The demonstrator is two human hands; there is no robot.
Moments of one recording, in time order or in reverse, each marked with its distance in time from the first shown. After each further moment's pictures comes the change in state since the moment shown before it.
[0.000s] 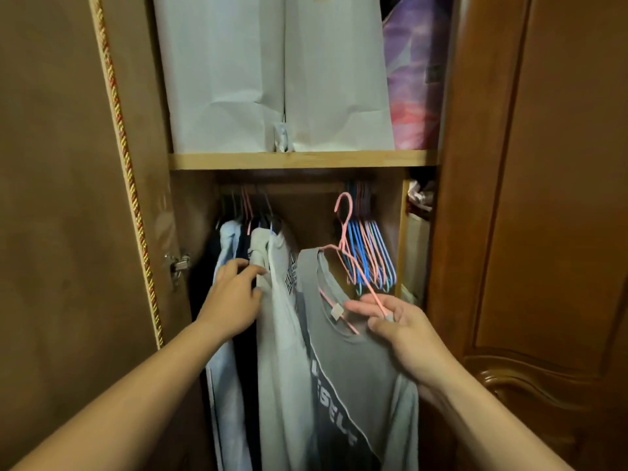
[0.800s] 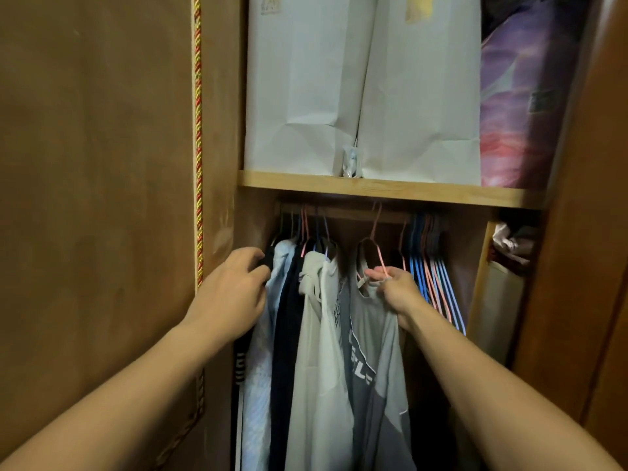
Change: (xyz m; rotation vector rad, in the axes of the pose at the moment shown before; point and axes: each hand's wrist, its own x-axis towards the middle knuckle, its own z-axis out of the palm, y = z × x) left_hand 0.001 -0.025 -0.074 0.469 0.276 0.209; right_hand 0.236 0.012 0.051 -0.045 0.005 0.052
